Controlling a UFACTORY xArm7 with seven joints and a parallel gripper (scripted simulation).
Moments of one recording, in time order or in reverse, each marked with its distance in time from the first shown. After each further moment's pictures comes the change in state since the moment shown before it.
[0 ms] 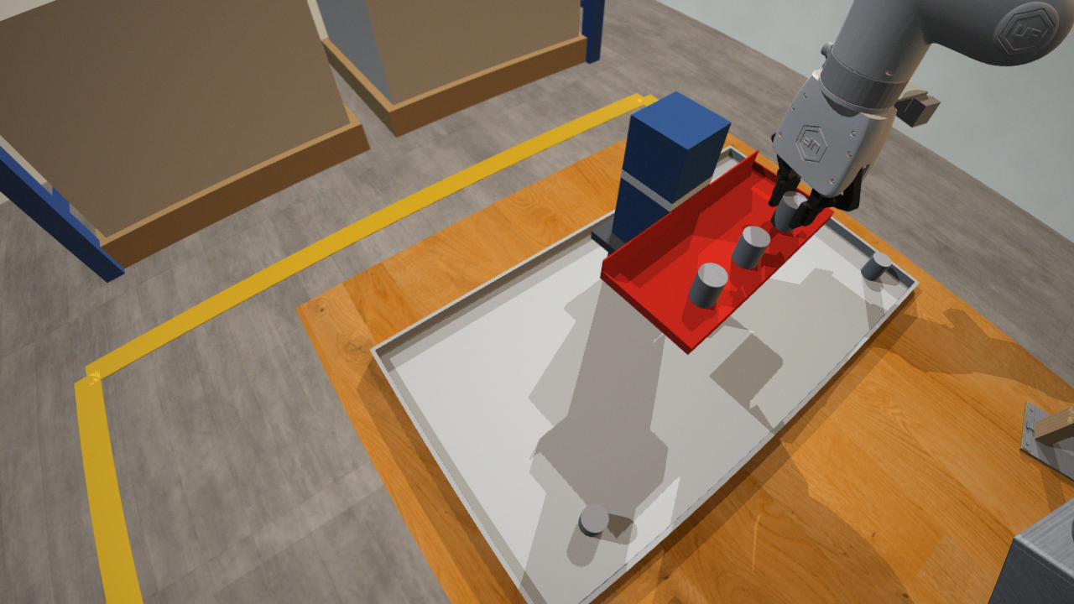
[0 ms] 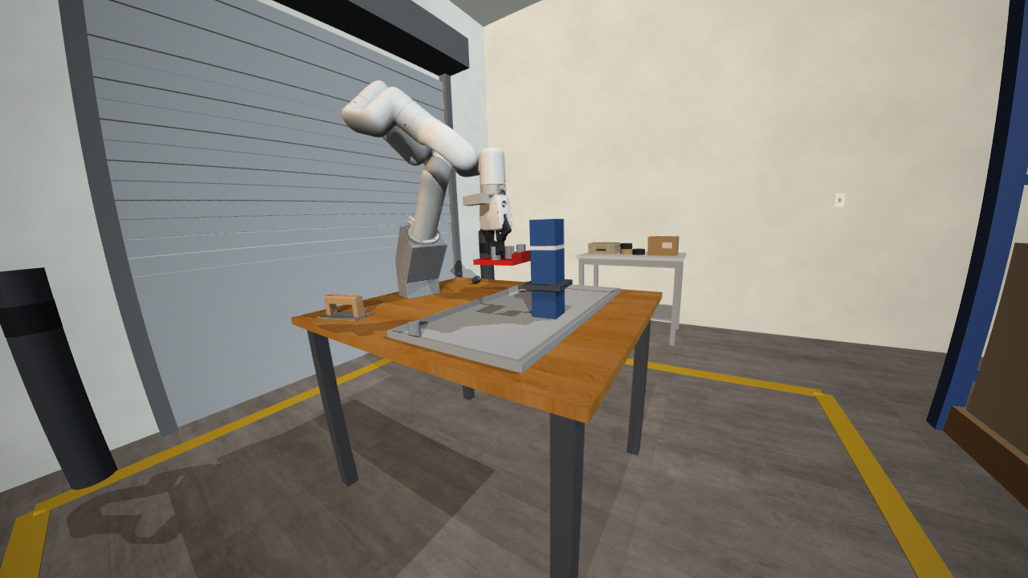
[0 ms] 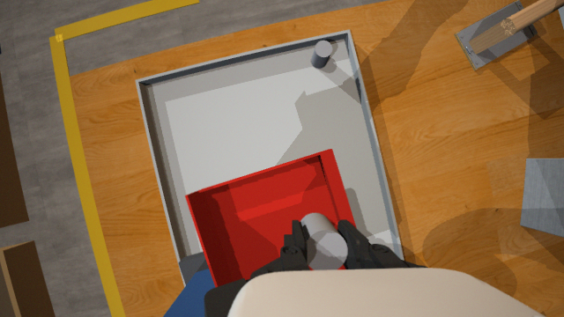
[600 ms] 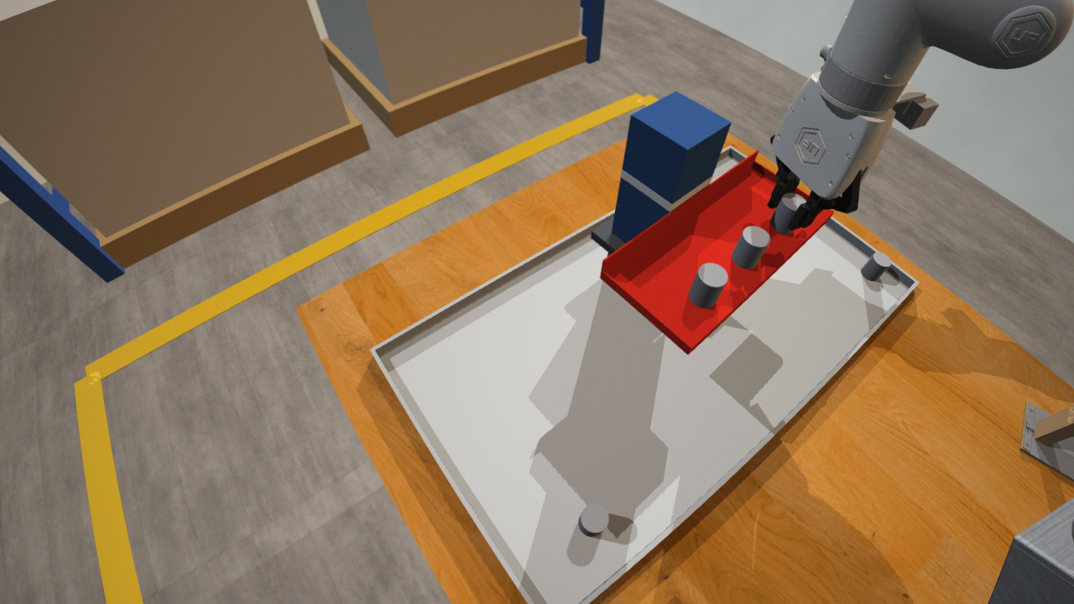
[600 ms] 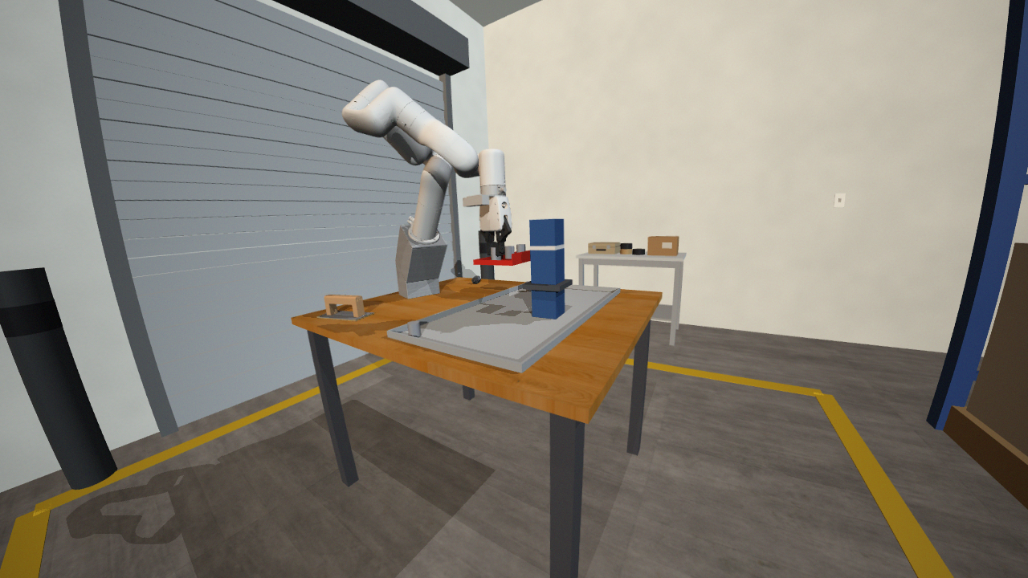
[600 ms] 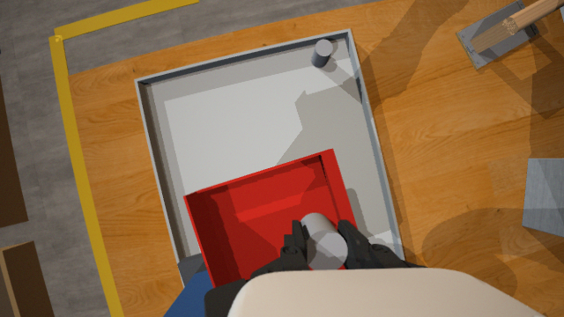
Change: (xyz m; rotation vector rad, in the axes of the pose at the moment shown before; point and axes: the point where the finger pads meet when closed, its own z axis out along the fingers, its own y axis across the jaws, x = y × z) arm 0.000 0.000 0.003 0.000 0.000 0.000
